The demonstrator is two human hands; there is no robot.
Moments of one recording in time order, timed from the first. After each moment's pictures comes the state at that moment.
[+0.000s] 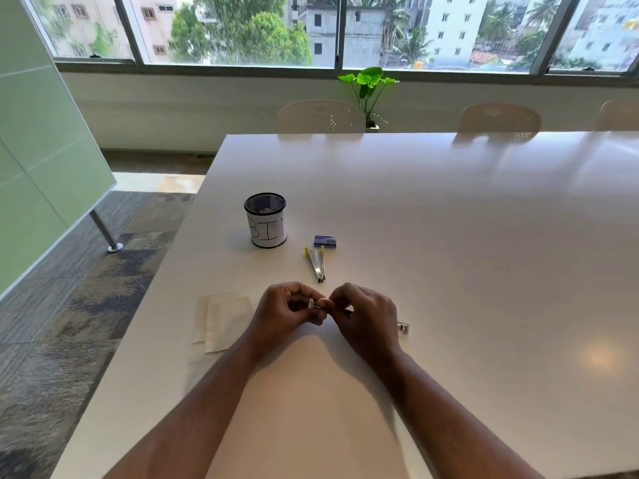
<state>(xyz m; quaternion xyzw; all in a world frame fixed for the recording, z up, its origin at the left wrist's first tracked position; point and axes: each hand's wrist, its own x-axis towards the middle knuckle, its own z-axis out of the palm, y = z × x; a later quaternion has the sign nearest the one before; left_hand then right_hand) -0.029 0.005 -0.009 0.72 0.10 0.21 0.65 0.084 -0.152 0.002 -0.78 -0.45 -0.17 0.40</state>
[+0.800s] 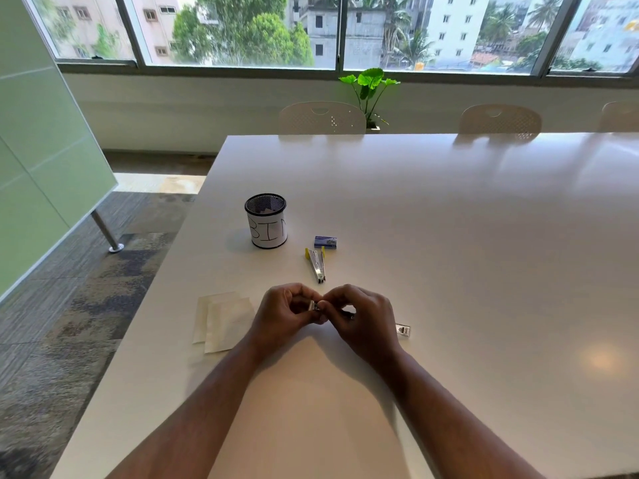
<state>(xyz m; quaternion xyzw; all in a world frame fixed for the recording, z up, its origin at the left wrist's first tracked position) -0.031 -0.004 -0.002 0.73 0.12 0.22 0.63 0.083 -0.155 0.005 -0.75 -0.48 -0.09 0.46</state>
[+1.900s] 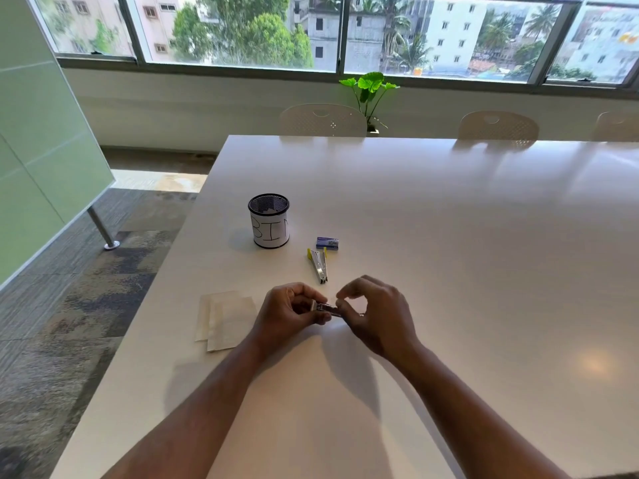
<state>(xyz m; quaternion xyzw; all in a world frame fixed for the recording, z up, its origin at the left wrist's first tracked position) -0.030 -0.001 -0.003 0.75 0.13 0.23 0.60 0.086 -0.170 0.038 -0.82 -0.44 -0.05 0.37</state>
